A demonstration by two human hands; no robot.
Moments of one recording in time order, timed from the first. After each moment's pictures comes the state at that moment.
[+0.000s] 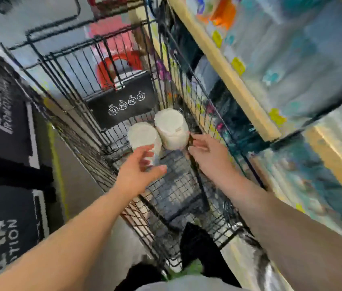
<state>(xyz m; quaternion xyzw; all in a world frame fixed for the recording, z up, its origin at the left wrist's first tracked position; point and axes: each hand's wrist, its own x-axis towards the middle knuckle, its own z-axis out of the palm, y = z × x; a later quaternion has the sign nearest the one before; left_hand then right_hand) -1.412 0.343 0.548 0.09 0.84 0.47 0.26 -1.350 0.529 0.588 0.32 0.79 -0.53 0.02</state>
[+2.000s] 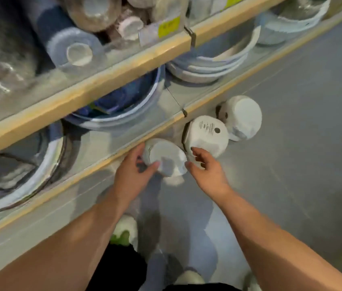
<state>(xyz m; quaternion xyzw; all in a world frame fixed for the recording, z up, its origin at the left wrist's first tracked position) -0.477 0.488 0.082 0.66 0.52 0.11 0.54 -0.317 0.379 0.102 0.81 0.23 -0.40 -0.36</state>
